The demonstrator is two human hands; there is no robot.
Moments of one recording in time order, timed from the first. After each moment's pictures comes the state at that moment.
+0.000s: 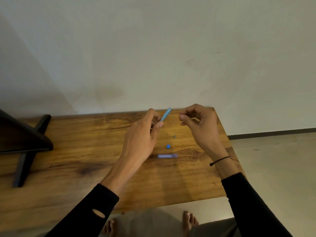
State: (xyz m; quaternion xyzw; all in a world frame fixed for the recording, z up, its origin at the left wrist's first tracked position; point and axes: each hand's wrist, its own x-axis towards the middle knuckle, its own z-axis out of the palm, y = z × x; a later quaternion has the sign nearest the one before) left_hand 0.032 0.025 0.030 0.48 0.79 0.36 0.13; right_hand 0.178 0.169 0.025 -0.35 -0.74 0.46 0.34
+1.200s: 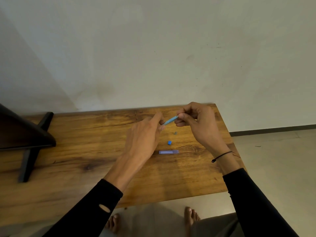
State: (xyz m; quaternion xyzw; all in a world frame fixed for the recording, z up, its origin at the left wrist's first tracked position) left_hand 0.033 0.026 0.016 0.53 0.81 0.24 0.06; right_hand 0.176 0.163 0.031 -0.35 -0.73 0.51 0.28
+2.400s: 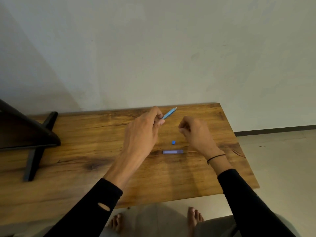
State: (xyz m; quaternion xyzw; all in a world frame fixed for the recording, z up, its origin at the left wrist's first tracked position) left_hand 0.020 0.023 0.014 0.50 0.81 0.30 0.04; right_hand 0.170 0.170 -0.027 -0.39 -0.87 0.26 0.15
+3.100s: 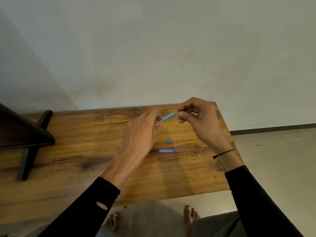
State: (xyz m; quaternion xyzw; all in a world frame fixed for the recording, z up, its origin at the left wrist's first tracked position) left_hand 0.028 0.024 0.020 0.52 0.81 0.25 0.04; right_hand 0.179 0.168 0.034 -0.29 -0.76 0.49 0.31
